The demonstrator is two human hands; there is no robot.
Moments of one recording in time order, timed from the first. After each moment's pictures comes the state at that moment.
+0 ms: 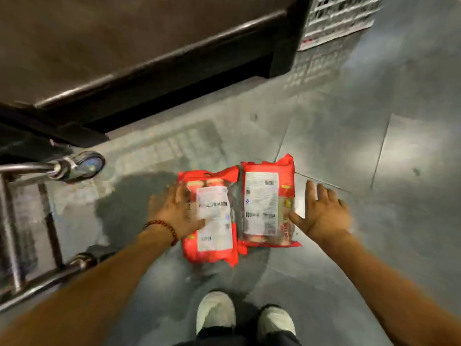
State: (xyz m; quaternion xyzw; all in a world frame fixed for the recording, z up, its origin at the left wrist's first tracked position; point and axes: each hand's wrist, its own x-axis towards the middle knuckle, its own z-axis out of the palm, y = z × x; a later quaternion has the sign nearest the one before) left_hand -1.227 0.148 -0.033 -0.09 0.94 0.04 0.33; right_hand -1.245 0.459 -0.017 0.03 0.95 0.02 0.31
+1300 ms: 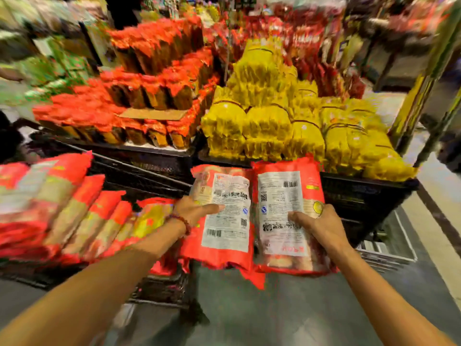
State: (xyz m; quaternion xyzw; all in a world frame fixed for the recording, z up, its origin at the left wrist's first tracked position) left_hand -1.151 -0.006 0.697 -0.37 0.76 0.53 -0.08; right_hand -1.307 0.264 0.672 -0.08 0.83 -0.51 0.18
